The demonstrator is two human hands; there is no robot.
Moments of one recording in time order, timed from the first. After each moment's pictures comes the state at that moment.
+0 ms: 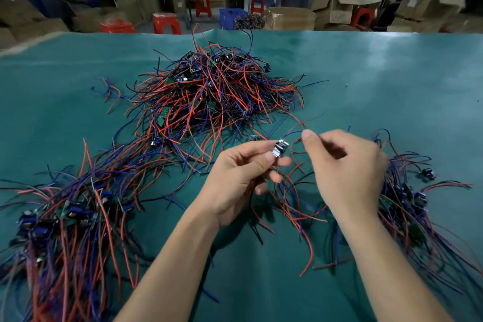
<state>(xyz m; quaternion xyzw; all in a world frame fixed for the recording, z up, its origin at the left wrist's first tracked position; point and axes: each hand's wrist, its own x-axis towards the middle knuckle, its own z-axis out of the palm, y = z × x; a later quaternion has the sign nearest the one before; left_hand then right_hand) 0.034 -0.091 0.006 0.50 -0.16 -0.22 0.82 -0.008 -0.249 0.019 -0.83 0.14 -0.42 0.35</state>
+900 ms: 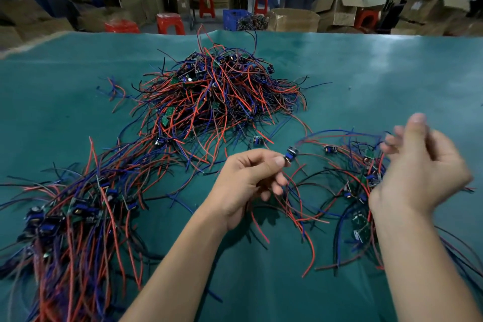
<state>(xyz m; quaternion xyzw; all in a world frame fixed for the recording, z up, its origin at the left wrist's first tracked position) 0.032 -0.092 0.007 0.57 -0.15 -0.22 0.78 -0.005 -0.299 0.029 -0.48 0.22 -0.56 0.64</state>
